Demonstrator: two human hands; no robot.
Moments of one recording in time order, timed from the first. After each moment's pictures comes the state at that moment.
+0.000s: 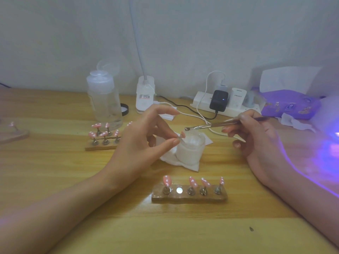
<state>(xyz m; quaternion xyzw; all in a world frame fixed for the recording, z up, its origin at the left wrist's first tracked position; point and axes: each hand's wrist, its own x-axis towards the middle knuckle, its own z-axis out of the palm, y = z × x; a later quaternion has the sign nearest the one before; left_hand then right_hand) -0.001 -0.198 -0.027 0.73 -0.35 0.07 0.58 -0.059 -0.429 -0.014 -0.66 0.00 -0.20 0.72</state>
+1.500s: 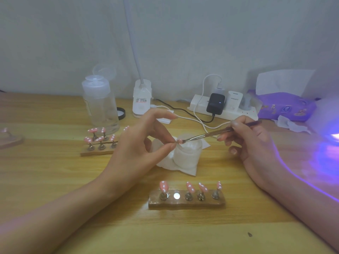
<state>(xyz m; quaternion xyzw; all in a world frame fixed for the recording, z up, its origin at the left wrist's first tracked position) -0.003 -0.198 -0.024 0.75 -0.36 0.11 0.55 -0.059 -0.428 -0.015 -0.67 0.01 -0.18 0.72</state>
